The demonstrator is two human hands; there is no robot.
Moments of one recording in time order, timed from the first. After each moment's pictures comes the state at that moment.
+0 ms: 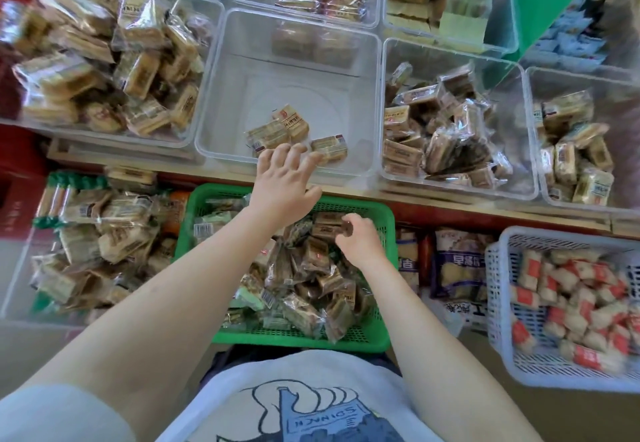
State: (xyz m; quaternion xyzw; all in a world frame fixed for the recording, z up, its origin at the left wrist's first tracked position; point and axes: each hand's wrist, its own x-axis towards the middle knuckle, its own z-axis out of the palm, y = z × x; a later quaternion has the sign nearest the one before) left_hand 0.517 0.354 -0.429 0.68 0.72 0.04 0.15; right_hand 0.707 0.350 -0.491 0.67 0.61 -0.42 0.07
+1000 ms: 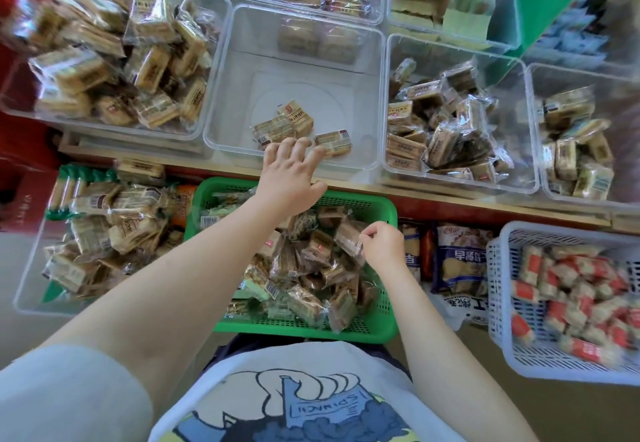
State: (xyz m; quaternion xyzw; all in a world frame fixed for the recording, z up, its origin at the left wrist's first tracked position) left_hand 0.517 0.354 -0.426 0.68 0.72 0.03 0.16; right_hand 0.740 0.333 -0.491 0.72 0.60 -0.35 0.01
